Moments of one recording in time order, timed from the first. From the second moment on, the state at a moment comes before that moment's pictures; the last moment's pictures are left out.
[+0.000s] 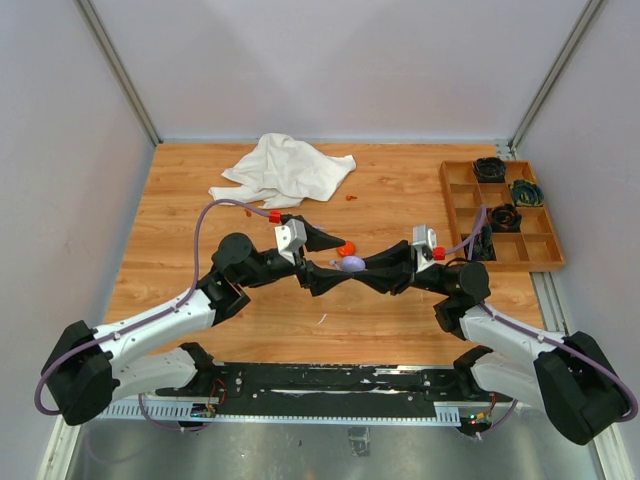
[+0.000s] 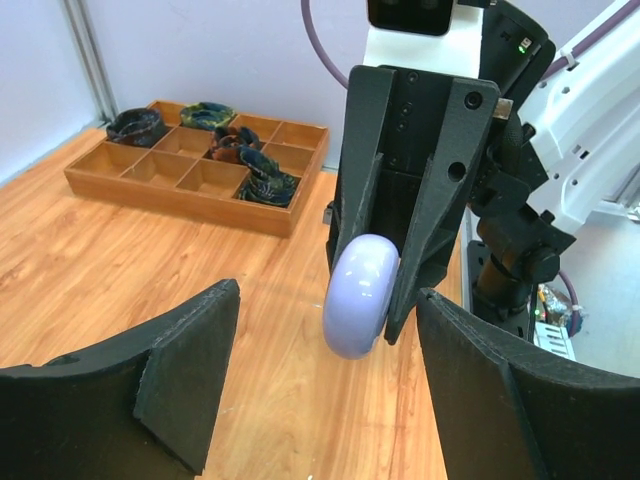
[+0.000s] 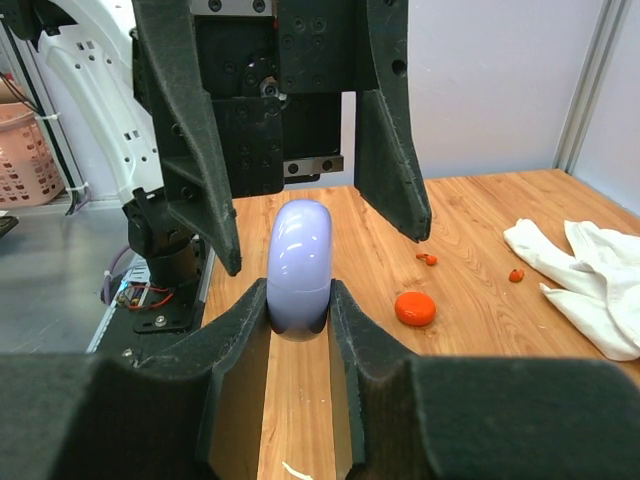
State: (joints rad) left arm -0.81 1.05 0.59 0.63 0.51 -0.13; right arm 0.53 1.06 0.28 1.27 -0.87 0.40
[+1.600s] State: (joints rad) left arm -0.74 1.13 0.69 0.33 0.10 -0.35; right arm 0.50 0.97 0.24 1.06 -0.82 0.22
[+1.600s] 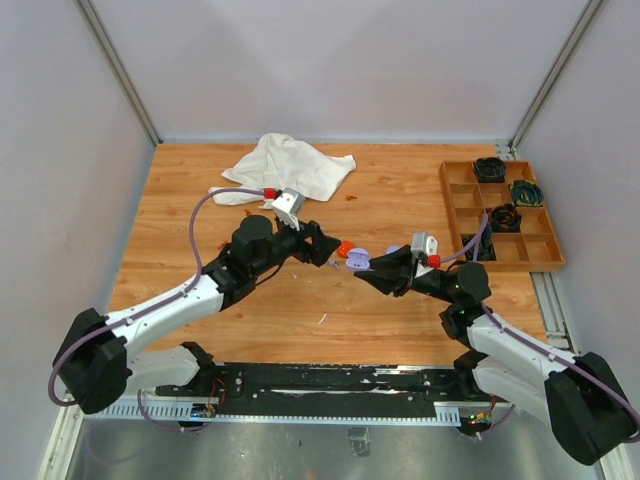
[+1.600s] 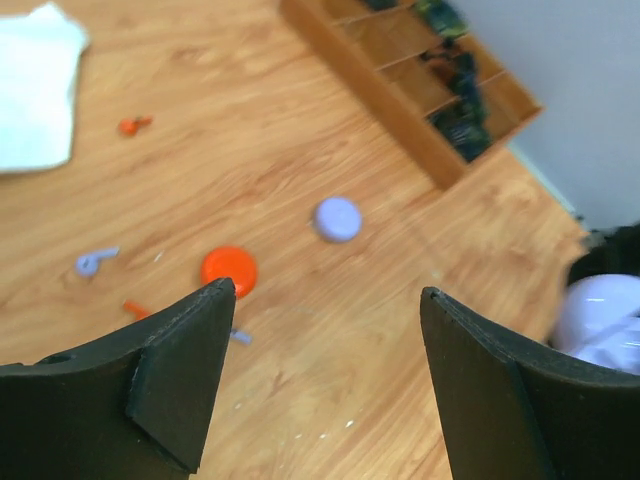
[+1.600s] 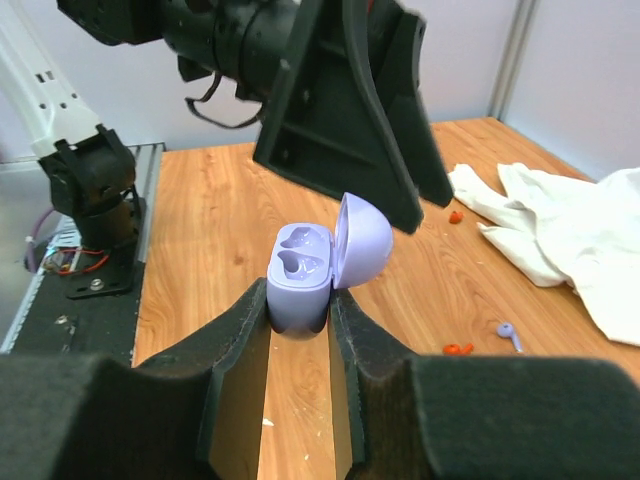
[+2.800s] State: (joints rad) left arm -0.87 1.82 1.05 -0.06 -0.38 -0.55; right arm 0.49 0.83 0.20 0.81 -0.64 0.06
